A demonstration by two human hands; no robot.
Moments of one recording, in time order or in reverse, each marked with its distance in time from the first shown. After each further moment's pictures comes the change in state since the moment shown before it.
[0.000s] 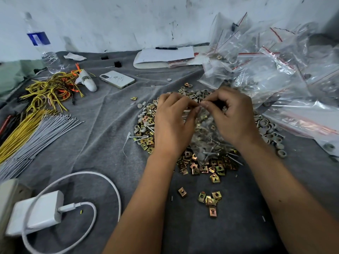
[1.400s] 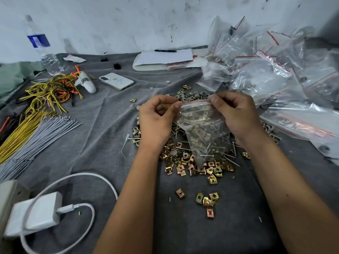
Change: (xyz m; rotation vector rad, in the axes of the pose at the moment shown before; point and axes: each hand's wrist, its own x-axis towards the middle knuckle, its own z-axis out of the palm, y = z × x) left_hand 0.008 -0.020 -0.013 -0.710 0.026 -0.530; right_hand 0.004 0.008 -0.012 0.531 -0.028 0.457
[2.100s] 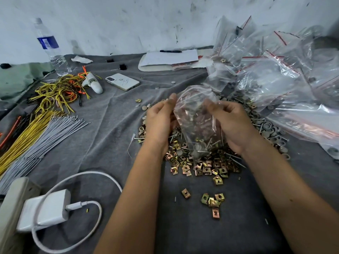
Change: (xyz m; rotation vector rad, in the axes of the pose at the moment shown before) left_hand -0.001 0.011 -0.001 -0.242 -0.004 -0.433; right_hand -0.008 0.003 0.021 0.192 -0.142 0.237
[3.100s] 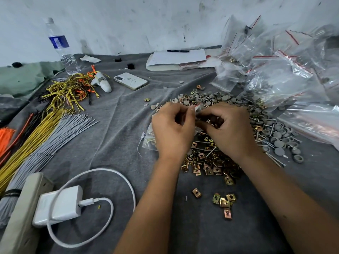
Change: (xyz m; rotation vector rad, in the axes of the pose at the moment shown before) left_hand -0.019 -0.014 0.001 0.638 0.307 0.727; right_hand -0.012 0.007 0.024 -0.781 0.087 -0.712
